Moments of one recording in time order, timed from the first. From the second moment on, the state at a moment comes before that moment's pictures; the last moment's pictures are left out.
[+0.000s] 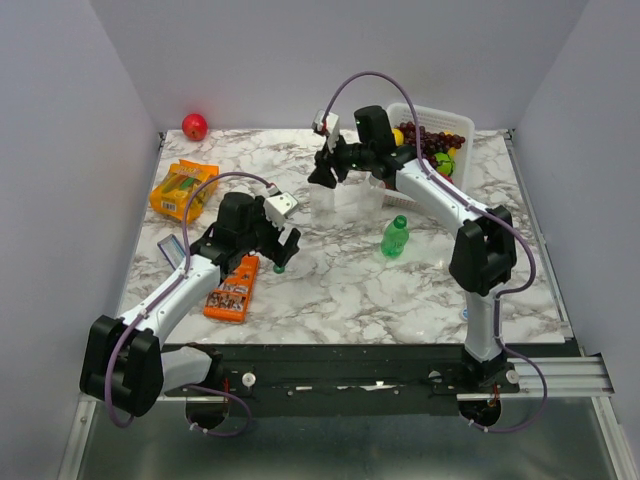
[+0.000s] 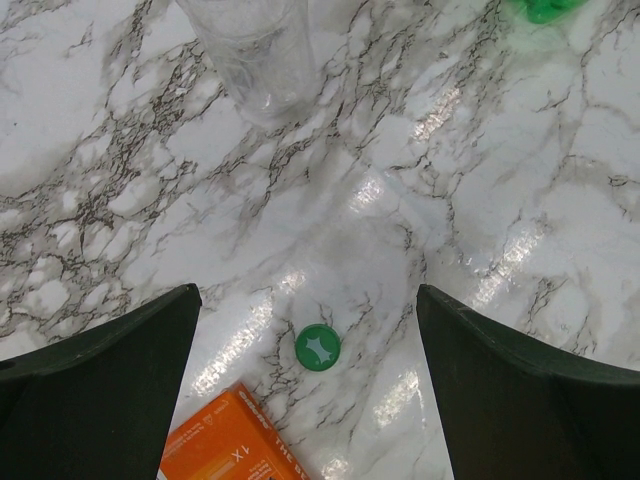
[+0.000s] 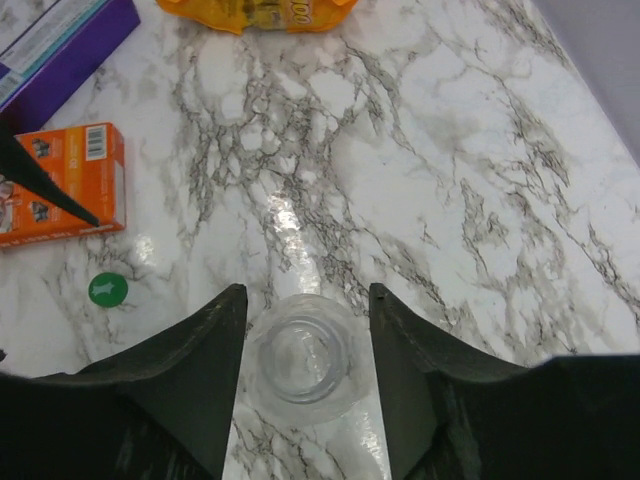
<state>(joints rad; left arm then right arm) -0.37 1.20 0.76 -0.15 0.38 0.26 0.53 2.03 1.84 -0.30 -0.67 -0.37</state>
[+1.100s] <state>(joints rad) -0.38 1.32 0.72 0.27 0.59 0.03 0.53 1.90 1.91 -0.30 -0.99 0.05</state>
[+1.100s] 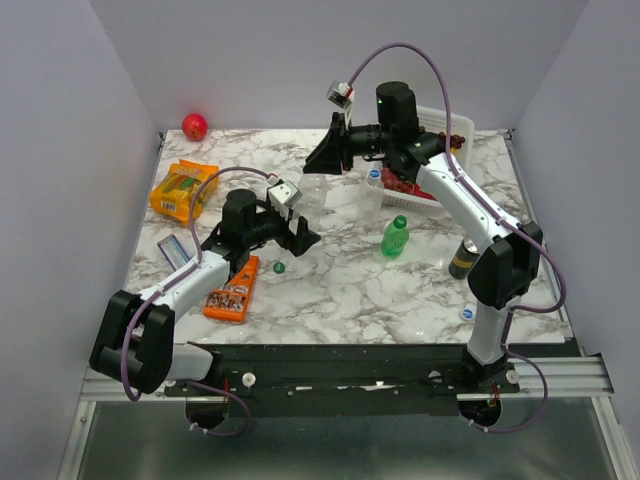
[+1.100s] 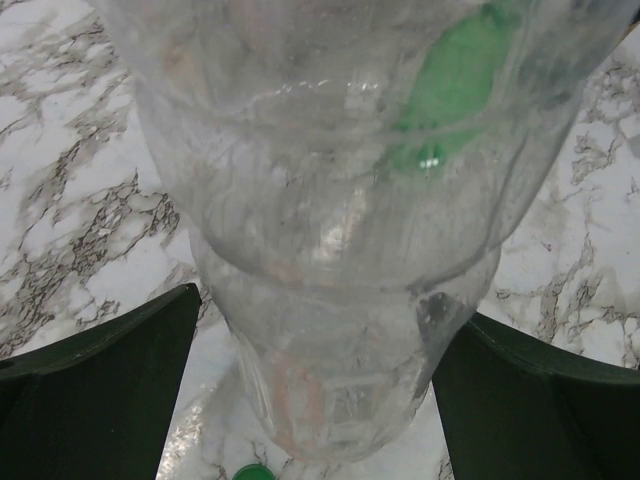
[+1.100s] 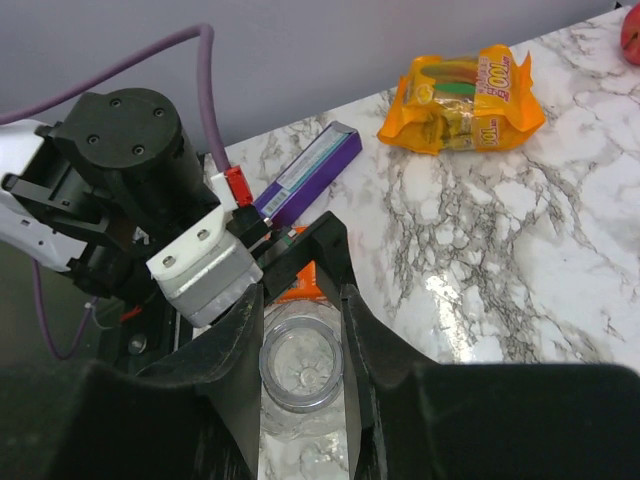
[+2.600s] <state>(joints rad) -0.46 1.31 0.65 0.48 0.77 -0.03 0.20 0.94 0.96 -1.08 -0.42 -0.98</state>
